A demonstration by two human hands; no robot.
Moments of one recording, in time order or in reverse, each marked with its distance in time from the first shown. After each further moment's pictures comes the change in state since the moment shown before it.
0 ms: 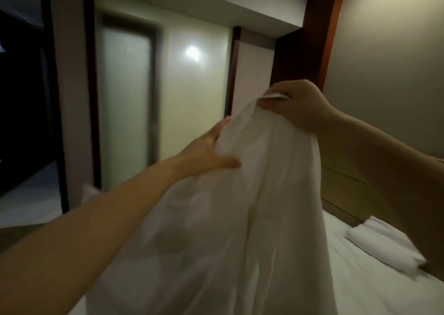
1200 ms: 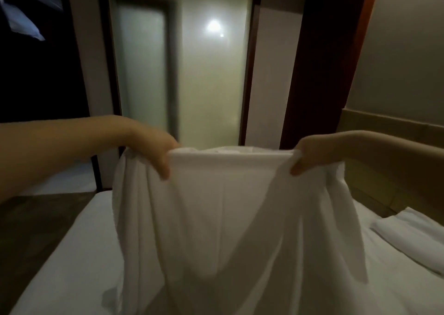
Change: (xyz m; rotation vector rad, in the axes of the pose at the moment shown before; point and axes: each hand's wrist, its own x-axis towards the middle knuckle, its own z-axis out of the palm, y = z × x) left_hand 0.047 -0.016 0.034 0.454 -0.520 -0.514; right_hand -0.047 0.215 -0.001 -0.366 -0.938 0.356
